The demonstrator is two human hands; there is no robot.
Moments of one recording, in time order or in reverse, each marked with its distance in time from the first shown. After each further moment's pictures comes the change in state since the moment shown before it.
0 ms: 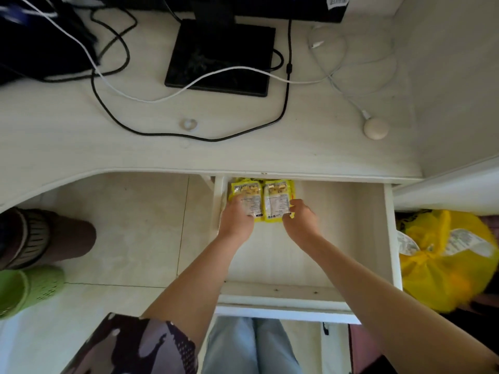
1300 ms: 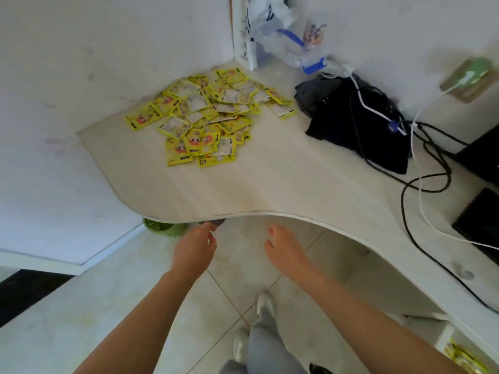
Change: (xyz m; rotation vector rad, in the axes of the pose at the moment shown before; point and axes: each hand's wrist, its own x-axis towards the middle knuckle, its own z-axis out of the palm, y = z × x) left_hand -0.169 -0.424 -0.390 -0.060 0.655 -0.354; right_hand -0.239 -0.379 0.346 -0.618 -0.429 -0.918
